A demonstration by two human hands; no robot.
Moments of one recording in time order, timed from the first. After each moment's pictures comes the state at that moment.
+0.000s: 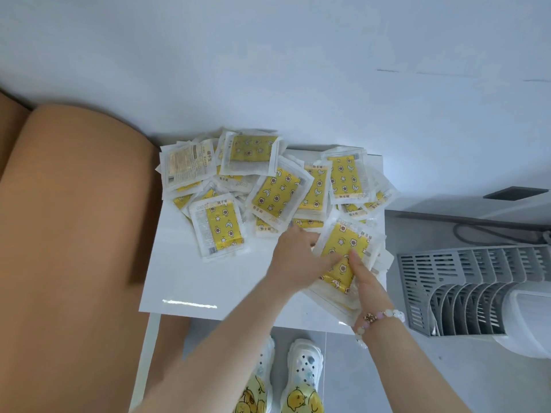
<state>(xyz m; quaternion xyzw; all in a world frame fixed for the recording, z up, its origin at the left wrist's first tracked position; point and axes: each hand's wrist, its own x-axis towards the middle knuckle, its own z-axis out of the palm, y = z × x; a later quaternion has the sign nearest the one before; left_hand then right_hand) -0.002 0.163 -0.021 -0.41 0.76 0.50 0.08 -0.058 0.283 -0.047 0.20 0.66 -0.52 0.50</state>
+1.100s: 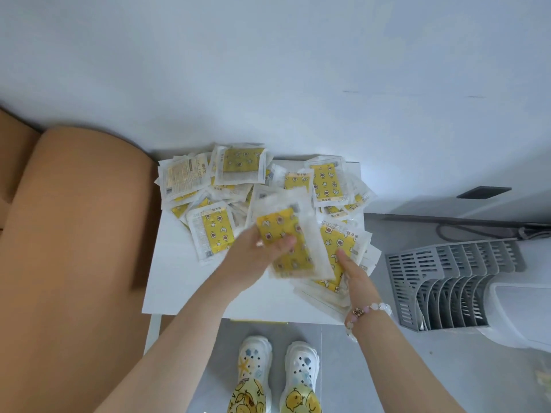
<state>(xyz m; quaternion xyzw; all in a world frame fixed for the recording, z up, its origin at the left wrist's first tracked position) 0.039 0.141 0.031 -0.40 0.62 0.67 0.00 -0.060 0.296 -0.037 0.23 0.65 -0.54 0.47</state>
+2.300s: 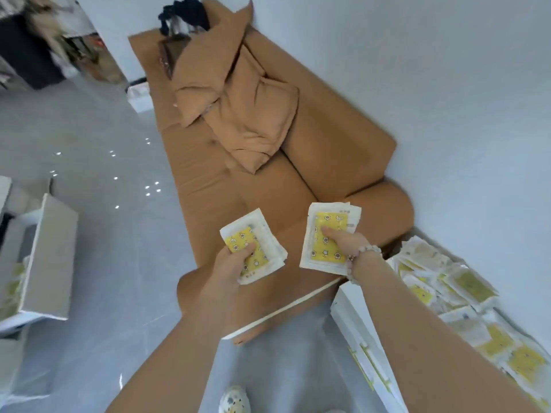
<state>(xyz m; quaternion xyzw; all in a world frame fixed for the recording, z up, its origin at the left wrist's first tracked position) 0.431 0.208 0.242 -0.70 0.11 0.52 -0.48 0.230 0.113 0.257 -0.38 0.66 -0.16 0.63</state>
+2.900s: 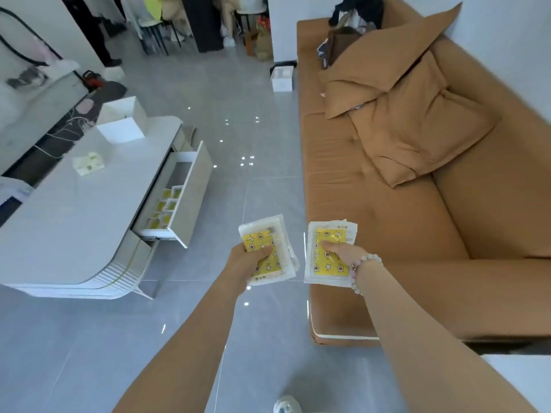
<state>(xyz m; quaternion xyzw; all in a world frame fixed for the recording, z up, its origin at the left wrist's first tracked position) 0.701 0.402 0.268 -0.73 0.03 0.41 -0.55 0.570 0.243 0.273 -0.61 0.55 0.14 0.55</state>
